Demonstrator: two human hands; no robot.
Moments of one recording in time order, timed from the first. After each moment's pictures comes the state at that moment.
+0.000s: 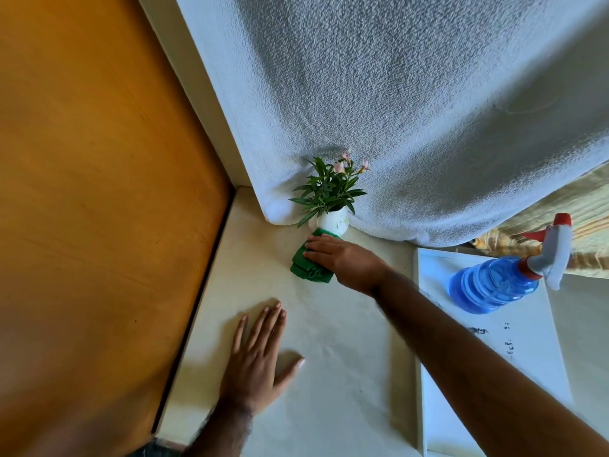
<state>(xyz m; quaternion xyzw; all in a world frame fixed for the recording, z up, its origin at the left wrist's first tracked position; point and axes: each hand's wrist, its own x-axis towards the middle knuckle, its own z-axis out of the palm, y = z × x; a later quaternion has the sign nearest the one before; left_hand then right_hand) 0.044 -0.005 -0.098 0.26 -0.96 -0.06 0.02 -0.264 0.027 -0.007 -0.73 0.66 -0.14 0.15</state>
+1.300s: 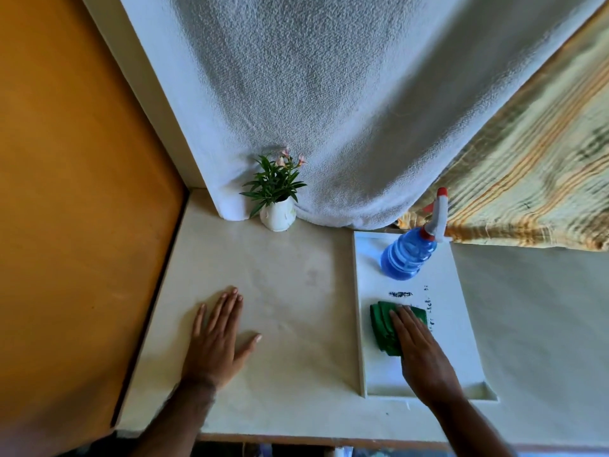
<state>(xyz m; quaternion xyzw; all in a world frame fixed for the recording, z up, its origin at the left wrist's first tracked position) 0.041 -0.003 -0.093 0.25 -0.97 -0.04 0.04 -0.204 0.335 -0.034 -0.41 0.91 -0.10 0.04</state>
